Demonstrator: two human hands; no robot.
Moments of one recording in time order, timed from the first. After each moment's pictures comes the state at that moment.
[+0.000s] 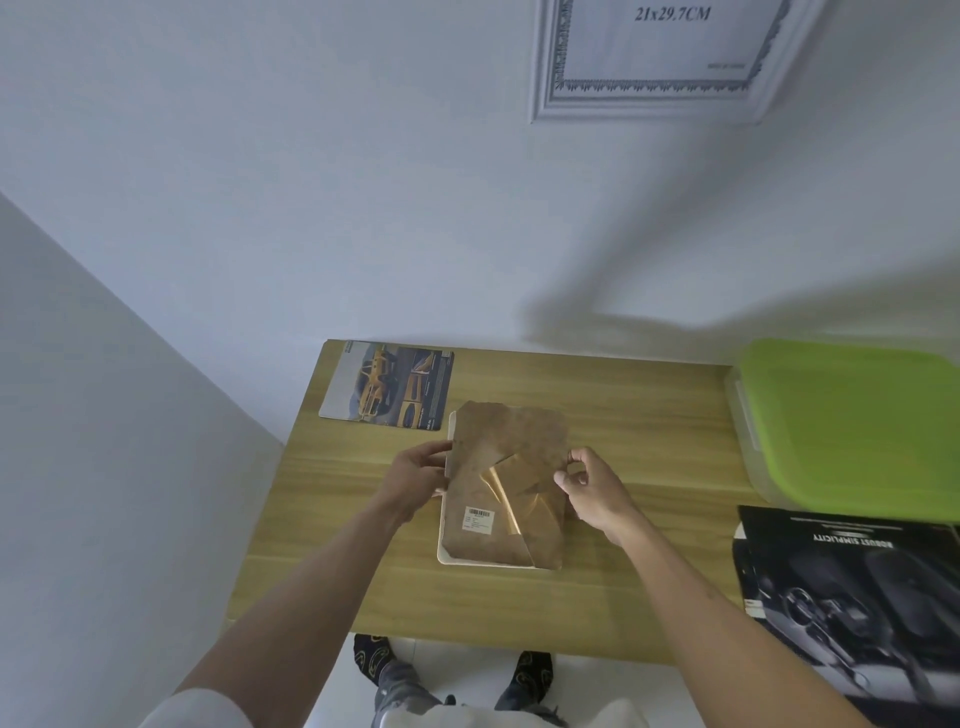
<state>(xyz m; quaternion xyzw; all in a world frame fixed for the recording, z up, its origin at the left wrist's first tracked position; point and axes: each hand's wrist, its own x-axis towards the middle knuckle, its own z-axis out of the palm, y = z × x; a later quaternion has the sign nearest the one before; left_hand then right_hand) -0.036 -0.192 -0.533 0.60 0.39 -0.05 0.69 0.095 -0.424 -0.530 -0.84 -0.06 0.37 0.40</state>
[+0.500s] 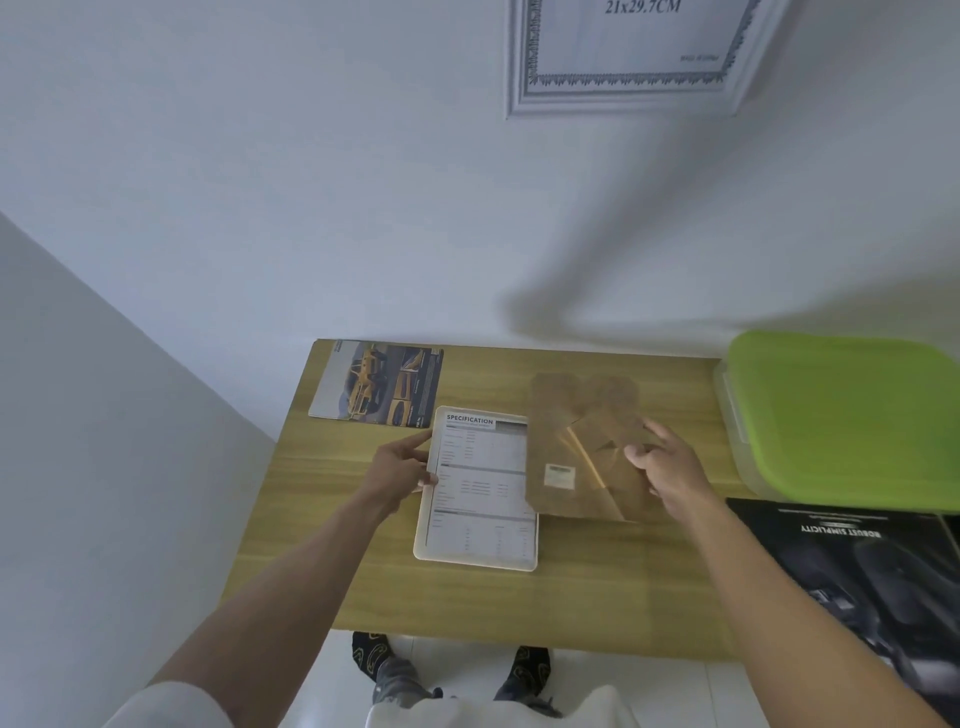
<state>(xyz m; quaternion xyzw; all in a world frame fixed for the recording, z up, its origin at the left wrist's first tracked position) -0.032 -0.188 -0.521 0.61 0.44 -0.07 0.66 0.156 -0.489 -0.507 -0.79 0.08 0.30 0.54</state>
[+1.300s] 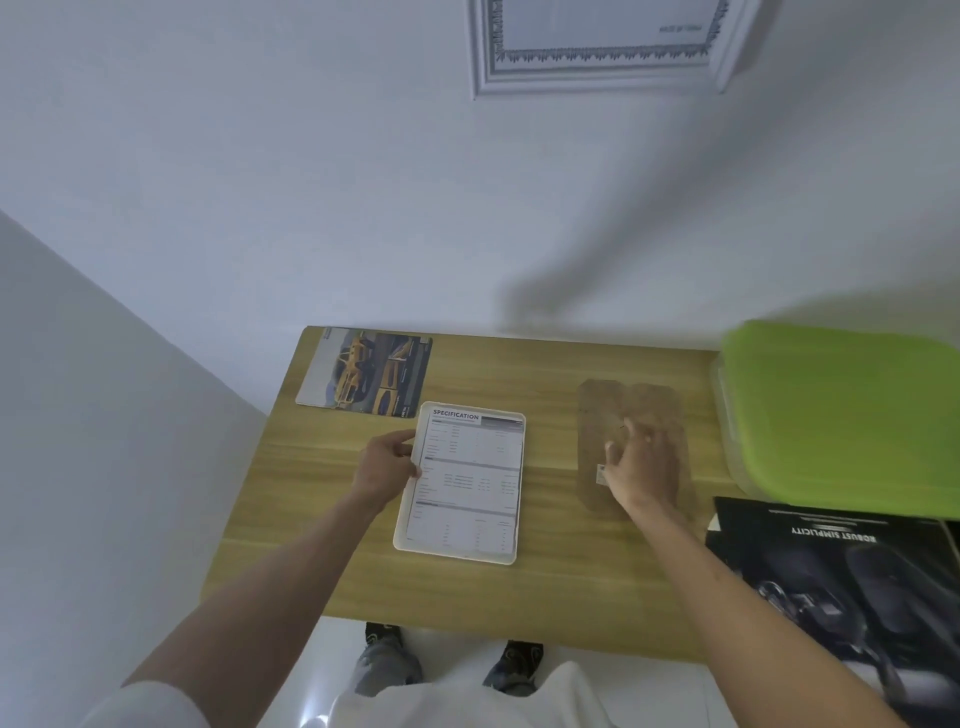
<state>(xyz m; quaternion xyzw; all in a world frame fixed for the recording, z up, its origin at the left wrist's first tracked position) -0.025 -0.206 -0.531 0.70 0.47 -0.03 0.54 0.155 -0.482 -0.539 -0.97 -0.09 0.11 0.17</state>
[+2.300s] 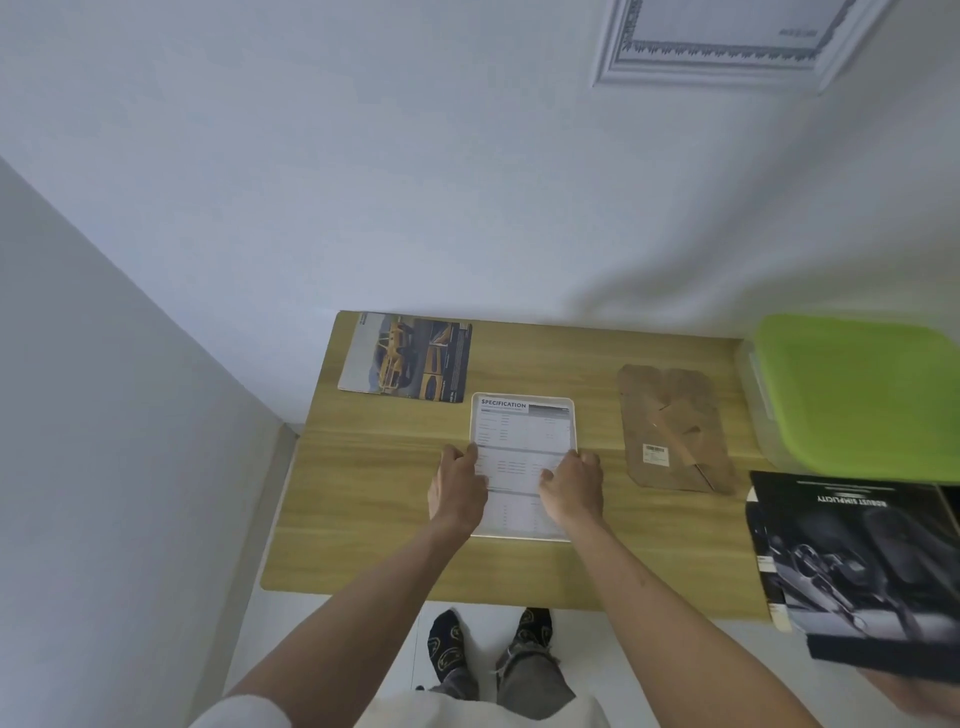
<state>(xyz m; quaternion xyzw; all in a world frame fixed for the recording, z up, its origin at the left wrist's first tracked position) -0.065 -0.229 -0.555 0.87 0.35 -0.09 0.33 0.023 -0.361 -0.548 -0.95 -0.02 0.23 0.21</state>
